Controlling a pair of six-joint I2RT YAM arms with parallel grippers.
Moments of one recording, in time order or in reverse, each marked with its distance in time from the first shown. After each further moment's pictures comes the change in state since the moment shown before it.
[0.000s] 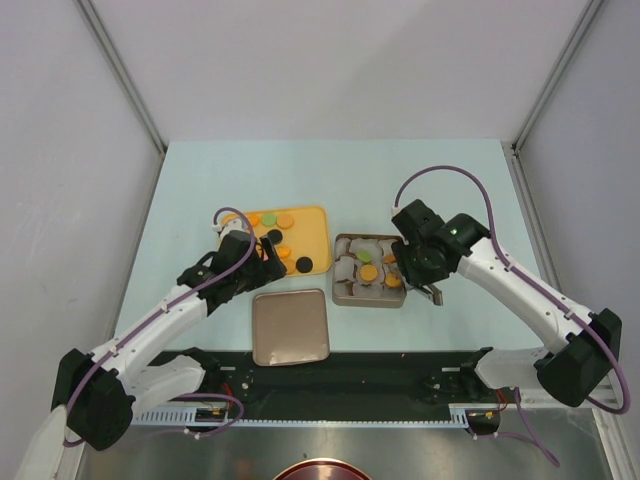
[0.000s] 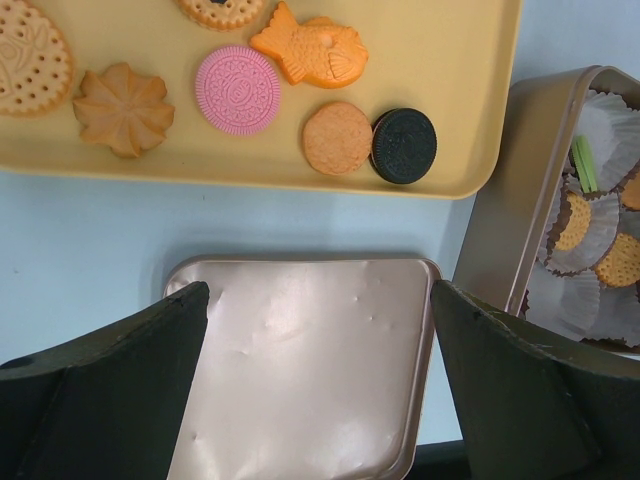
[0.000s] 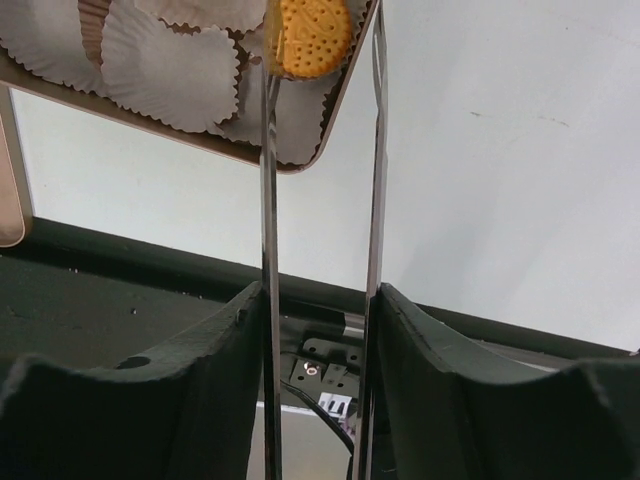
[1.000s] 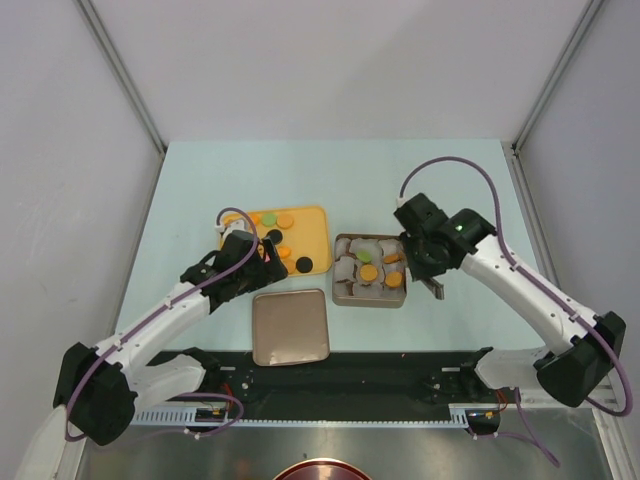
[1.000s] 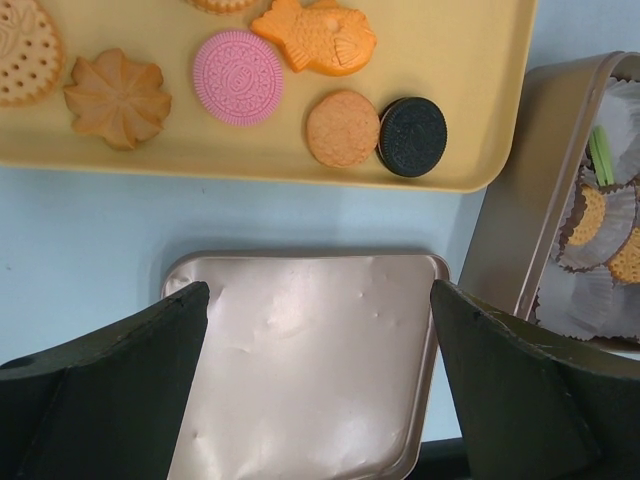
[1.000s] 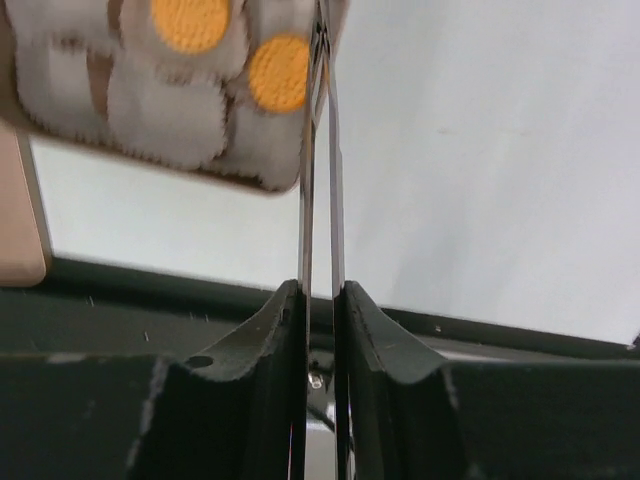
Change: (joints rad) left arm 0.000 0.032 0.000 0.001 0.010 0.000; right arm 0.027 0.005 0.067 -0.047 0.066 0.040
